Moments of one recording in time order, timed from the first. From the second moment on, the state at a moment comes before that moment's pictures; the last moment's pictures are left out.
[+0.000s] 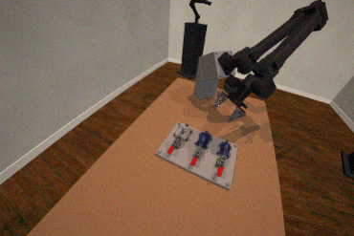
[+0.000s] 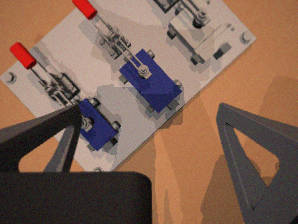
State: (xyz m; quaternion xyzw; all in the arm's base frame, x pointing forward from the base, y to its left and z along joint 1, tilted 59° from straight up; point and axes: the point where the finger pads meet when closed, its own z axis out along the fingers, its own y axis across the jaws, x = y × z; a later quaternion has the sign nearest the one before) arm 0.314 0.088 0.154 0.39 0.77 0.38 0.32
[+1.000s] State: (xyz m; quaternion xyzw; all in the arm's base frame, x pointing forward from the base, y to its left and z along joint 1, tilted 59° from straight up) arm 0.314 0.088 0.154 0.39 0.77 0.38 0.32
